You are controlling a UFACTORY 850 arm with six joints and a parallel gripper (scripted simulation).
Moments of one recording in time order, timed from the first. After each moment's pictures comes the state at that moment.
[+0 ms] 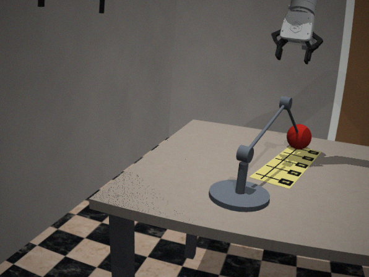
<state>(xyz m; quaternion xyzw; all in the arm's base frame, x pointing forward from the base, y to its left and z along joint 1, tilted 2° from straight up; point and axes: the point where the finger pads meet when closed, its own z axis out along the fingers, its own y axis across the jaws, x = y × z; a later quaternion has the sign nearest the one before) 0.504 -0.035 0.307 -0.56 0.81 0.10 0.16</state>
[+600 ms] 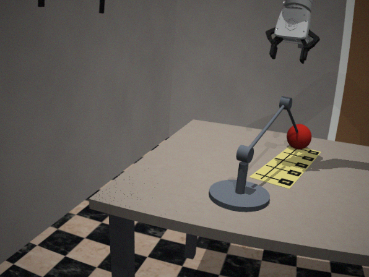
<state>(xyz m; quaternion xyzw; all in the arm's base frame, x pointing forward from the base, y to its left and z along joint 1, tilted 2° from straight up) 0.522 0.014 0.311 -0.56 0.81 0.10 0.16</state>
